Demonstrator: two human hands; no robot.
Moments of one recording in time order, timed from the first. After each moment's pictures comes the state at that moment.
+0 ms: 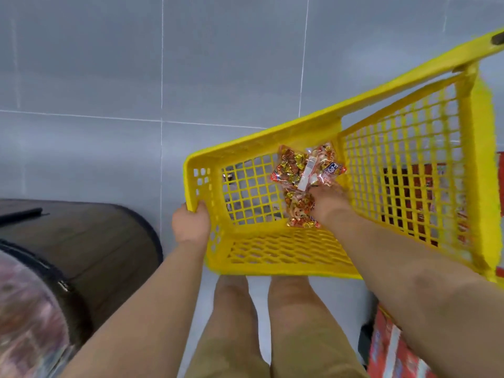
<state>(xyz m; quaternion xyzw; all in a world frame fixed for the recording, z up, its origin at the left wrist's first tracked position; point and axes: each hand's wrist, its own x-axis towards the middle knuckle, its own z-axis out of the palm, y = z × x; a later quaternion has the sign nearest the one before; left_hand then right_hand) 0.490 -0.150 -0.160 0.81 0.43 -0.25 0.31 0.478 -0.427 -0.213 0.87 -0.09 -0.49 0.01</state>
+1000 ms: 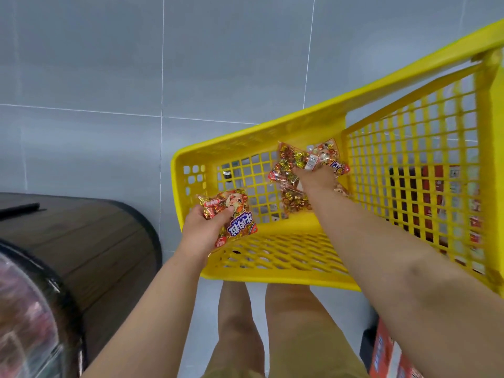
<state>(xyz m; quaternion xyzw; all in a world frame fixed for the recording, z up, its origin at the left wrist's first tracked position) 0.476 -0.179 -0.144 0.64 0.42 -0.31 0.56 0.527 -0.406 -0.242 0.73 -0.53 -0.27 -0.35</state>
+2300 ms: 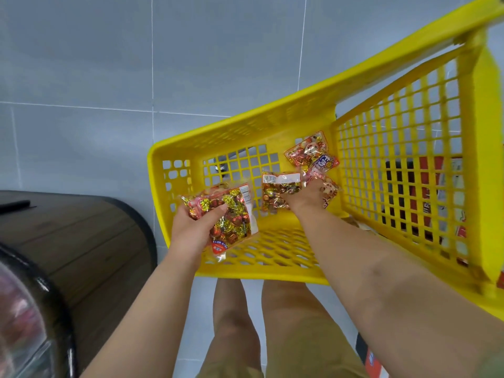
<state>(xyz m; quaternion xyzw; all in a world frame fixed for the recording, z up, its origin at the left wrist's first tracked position) 0.465 -0.200 -0.139 0.63 0.46 -0.27 0.57 0.470 -0.414 -0.270 0.74 -0.49 -0.35 -0.30</state>
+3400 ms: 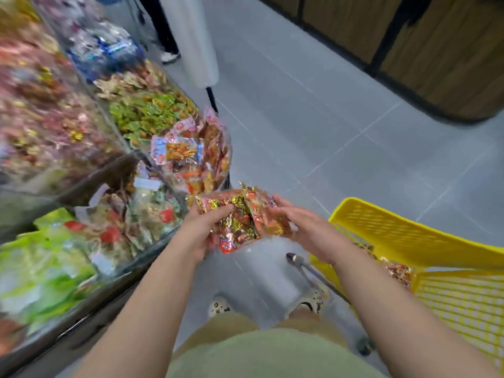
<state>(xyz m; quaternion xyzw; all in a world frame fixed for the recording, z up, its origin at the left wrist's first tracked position) 0.231 0.024 0.140 0.44 0.48 0.07 0.75 0.372 -0.145 0.108 0.52 0.12 -0.56 -0.63</state>
